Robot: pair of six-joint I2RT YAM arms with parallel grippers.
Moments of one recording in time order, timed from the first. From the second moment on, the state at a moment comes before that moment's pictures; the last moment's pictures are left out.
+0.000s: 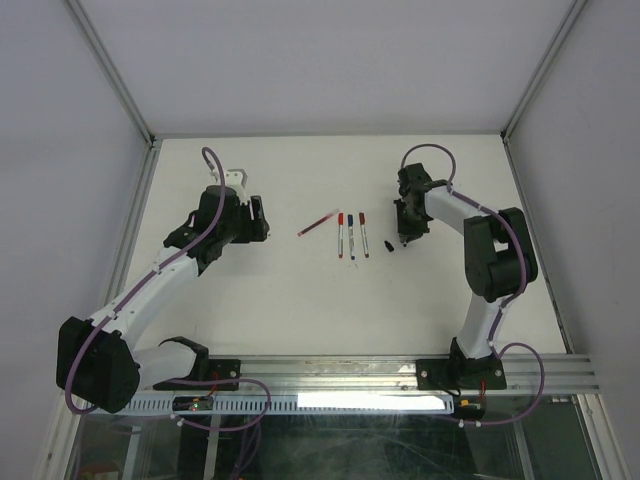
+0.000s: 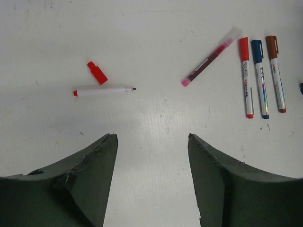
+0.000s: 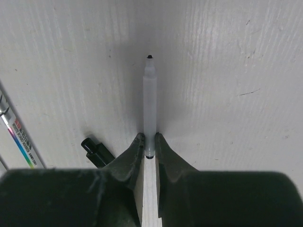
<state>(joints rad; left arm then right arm) -0.39 1.18 0.86 -0.32 -0.06 -0.34 0.28 1.86 1.24 -0.63 0.07 0.22</state>
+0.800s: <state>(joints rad) -0.38 1.04 0.64 -0.10 0.16 -0.64 0.63 1.39 0.83 -0.43 -0.15 0.46</state>
